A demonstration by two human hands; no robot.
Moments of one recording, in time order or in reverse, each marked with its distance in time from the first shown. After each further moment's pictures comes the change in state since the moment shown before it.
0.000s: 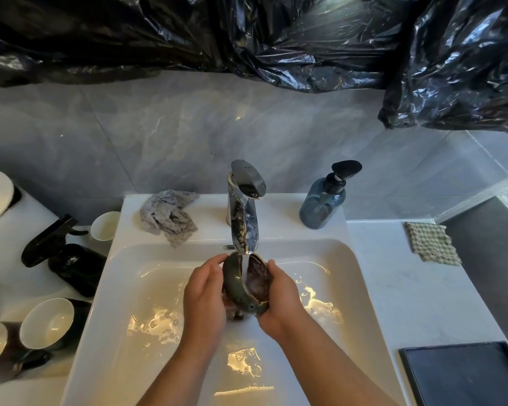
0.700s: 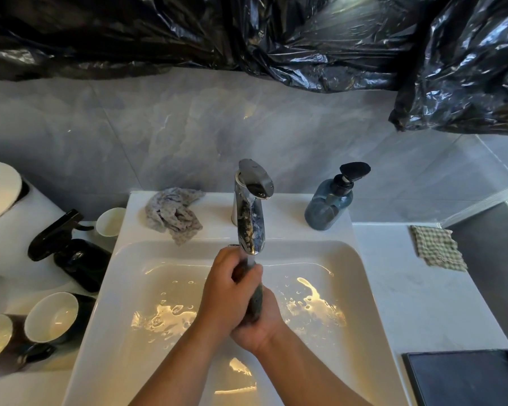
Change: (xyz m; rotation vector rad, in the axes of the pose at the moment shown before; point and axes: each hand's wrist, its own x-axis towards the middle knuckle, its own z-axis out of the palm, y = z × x) left_hand 0.011 0.005 0.011 0.325 -0.192 0.280; right_hand 0.002 0.035 0.009 0.321 -0.338 0.236
